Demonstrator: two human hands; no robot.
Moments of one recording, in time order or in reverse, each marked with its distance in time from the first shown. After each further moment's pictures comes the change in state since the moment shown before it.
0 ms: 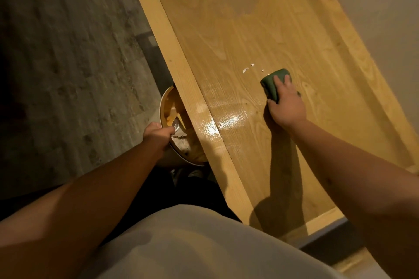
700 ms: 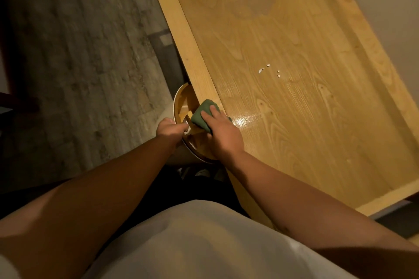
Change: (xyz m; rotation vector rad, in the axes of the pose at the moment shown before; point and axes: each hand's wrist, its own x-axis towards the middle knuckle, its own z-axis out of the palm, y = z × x) left_hand 0.006 0.000 -0.005 0.062 0.036 0.056; right_hand -0.092 -0.153 0.093 0.109 -0.230 -0.342
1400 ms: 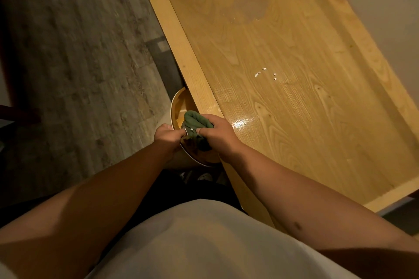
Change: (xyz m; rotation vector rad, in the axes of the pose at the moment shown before) left_hand -0.003 0.008 -0.009 -0.048 -0.076 -0.036; right_hand 0.008 -0.016 -0.017 0.832 -0.035 0.243
